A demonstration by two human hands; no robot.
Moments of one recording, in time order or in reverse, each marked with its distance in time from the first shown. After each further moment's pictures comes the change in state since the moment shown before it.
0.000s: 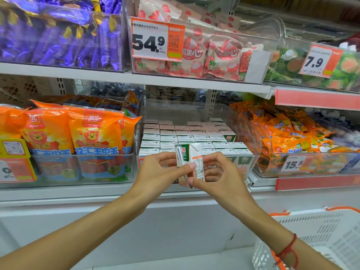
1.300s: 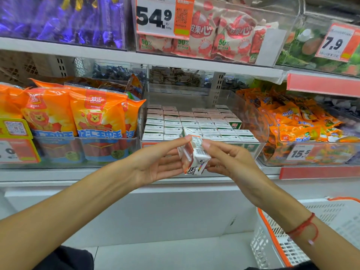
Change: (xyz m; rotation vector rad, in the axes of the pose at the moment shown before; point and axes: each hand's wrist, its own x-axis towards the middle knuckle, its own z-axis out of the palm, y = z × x) left_hand 0.006 0.015 -0.018 -0.268 -0.145 -0.598; right_hand 0.000 -0.016 -0.012 0.339 -0.167 0.159
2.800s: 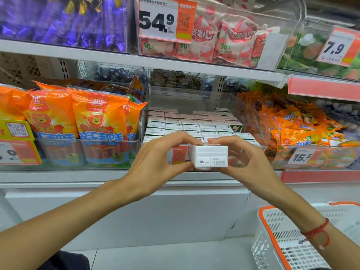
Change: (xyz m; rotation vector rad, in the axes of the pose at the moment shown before) left_hand -0.004 -0.014 -0.007 0.928 0.112 1.107; right_hand 0.004 0.004 -0.031 -0.356 -0.094 -0.458
